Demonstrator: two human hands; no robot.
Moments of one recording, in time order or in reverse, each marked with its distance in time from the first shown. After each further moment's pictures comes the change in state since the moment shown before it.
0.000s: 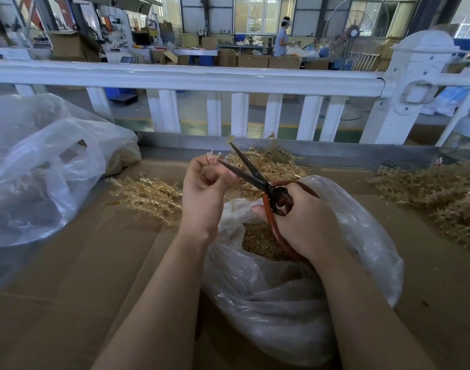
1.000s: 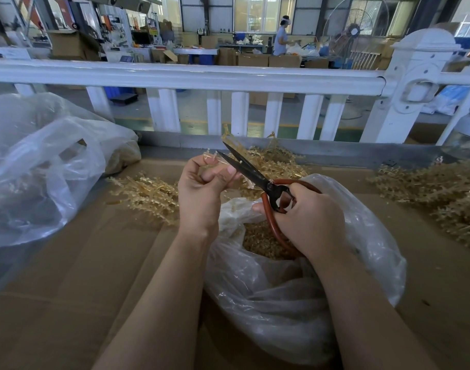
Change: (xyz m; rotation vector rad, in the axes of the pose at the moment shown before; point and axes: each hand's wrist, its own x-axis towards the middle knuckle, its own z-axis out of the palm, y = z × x) left_hand 0.000 0.001 0.000 -0.139 0.024 0.005; right_hand 0.000 -0.002 -0.001 -0.203 0.099 -0.059
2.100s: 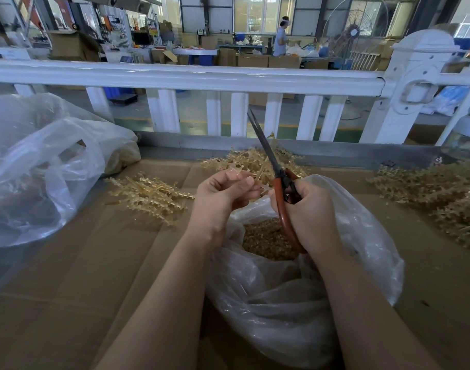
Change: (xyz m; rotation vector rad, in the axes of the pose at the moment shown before) left_hand -0.007 -0.002 0.010 0.125 -0.095 -0.321; right_hand 0.006 0.002 0.005 0.564 -0.003 0.220
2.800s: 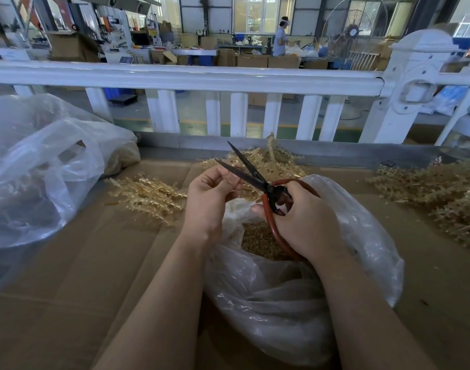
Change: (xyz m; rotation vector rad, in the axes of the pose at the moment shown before) left_hand 0.003 0.001 -0.003 0.078 0.062 0.148; right_hand -0.006 0.000 -0.005 -0.411 -0.064 -0.185
